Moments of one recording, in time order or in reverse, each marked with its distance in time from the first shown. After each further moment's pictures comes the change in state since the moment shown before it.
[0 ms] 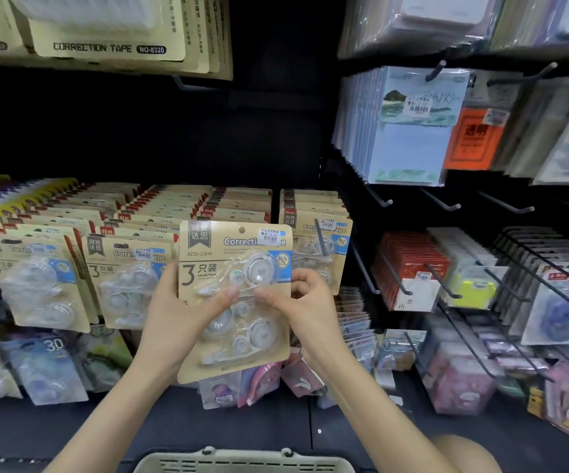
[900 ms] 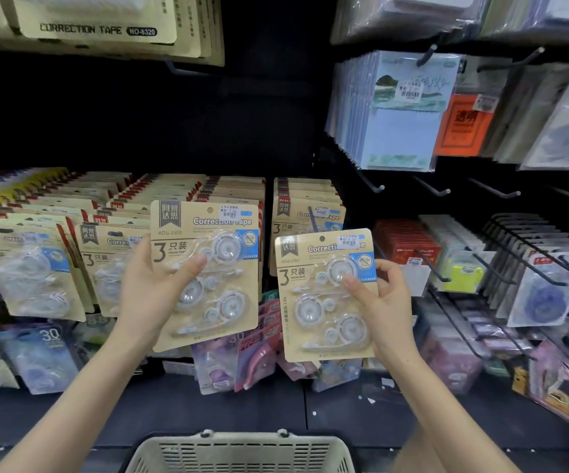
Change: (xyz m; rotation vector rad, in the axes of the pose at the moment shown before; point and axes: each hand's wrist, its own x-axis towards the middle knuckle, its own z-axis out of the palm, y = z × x) left_hand 0.020 -0.001 -0.021 0.121 0.049 0.102; right_hand 0.005 0.029 -0.094 -0.024 0.257 -0.213
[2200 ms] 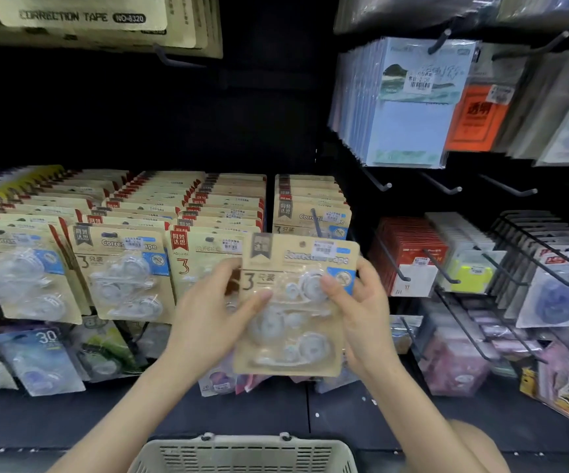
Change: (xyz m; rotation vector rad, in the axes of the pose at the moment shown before) left_hand -0.024 -0.003 0.043 0.544 -0.248 0.155; right_hand -0.017 -0.012 0.033 0.207 -0.163 -0.004
